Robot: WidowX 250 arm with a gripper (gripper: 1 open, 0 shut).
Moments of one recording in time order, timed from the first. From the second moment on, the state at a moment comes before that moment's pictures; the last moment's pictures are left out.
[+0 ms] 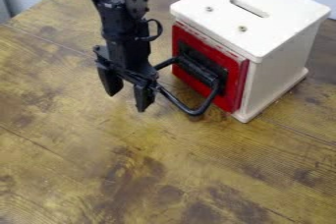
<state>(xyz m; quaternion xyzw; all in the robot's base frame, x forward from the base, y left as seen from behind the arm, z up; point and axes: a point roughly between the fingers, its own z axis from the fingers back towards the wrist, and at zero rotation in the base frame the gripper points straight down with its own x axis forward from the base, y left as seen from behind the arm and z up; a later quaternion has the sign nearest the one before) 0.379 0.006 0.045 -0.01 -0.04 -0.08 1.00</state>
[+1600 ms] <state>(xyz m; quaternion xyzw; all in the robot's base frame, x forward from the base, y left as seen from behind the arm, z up) 0.402 0.013 0.042 0.00 -0.04 0.06 1.00</state>
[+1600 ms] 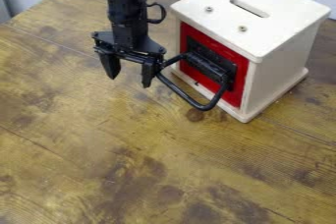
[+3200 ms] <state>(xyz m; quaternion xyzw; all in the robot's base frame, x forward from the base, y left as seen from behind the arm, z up) 0.386 -0.011 0.032 0.00 -0.01 -0.04 1.00</state>
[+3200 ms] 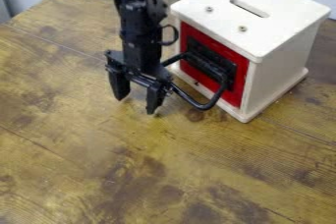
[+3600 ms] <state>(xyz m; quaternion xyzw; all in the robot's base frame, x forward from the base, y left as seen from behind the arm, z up) 0.389 -0.011 0.041 0.00 -0.04 -0.05 1.00</state>
